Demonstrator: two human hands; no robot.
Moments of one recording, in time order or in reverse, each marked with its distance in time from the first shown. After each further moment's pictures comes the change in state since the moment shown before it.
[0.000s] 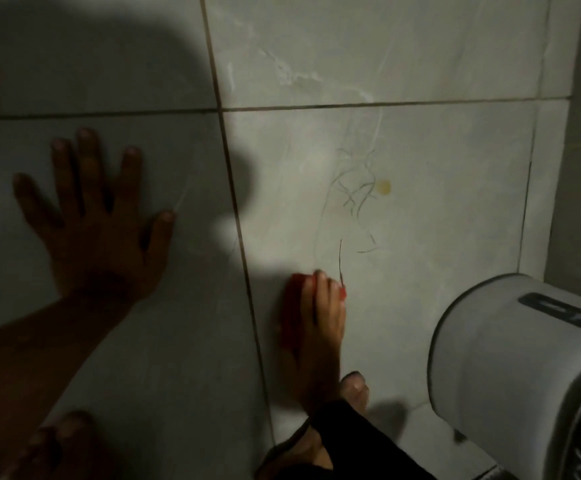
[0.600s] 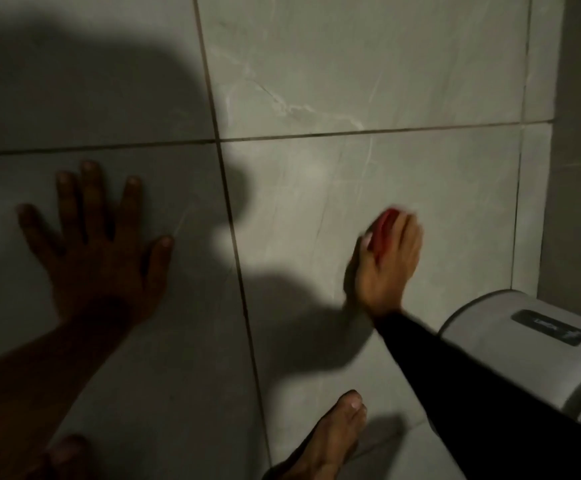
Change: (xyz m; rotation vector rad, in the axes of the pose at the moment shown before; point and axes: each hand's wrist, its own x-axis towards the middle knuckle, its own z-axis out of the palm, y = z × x) left_hand 0.003 0.003 -0.005 0.009 -0.030 -0.033; right_hand 0.147 0.081 -0.066 0.076 0.186 0.354
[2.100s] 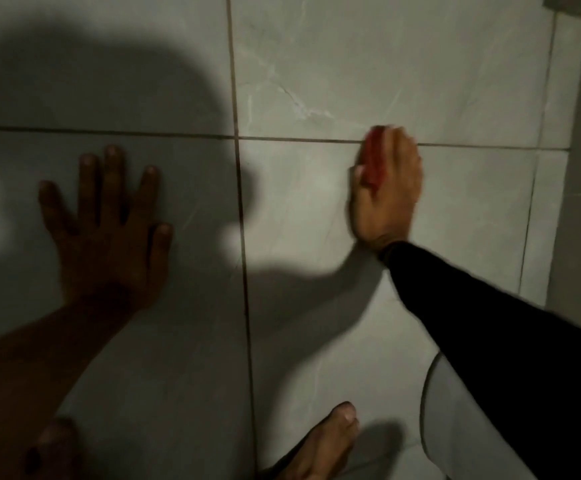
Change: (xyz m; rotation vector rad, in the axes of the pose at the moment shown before) left_hand -0.003 -0.006 0.009 0.052 0.052 0.018; right_hand 0.100 -0.067 -0.003 -0.023 0.078 -0.470
